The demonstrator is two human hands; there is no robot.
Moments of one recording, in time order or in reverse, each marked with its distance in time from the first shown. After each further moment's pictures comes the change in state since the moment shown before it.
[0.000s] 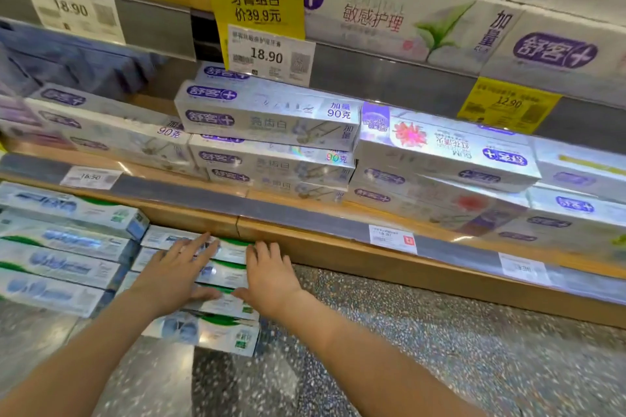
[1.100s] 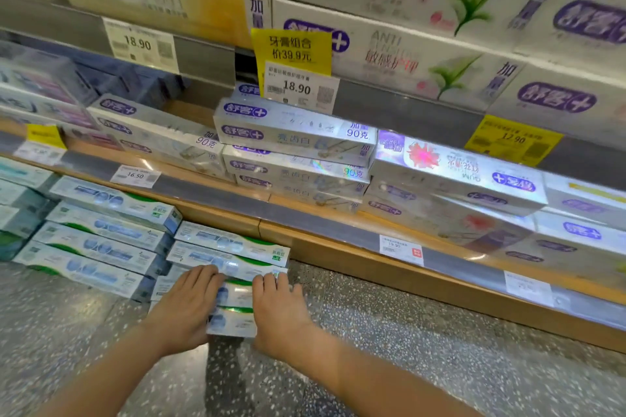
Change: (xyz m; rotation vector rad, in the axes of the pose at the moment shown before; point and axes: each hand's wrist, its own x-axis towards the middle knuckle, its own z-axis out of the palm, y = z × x) left_hand -0.056 0.000 0.031 -0.081 0.489 0.265; right_hand -0.064 -0.037 -0.015 -0.129 -0.026 -0.054
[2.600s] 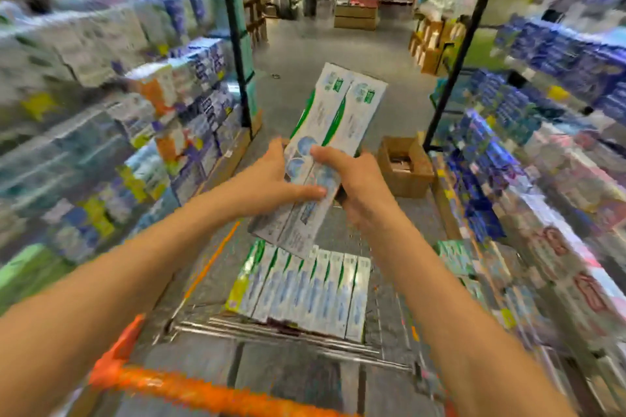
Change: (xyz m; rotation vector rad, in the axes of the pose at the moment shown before) left_hand -0.709 0.317 -0.936 -0.640 0.840 -1.592; right_hand -0.687 -0.687 -0.548 1.189 -0.635 -0.827
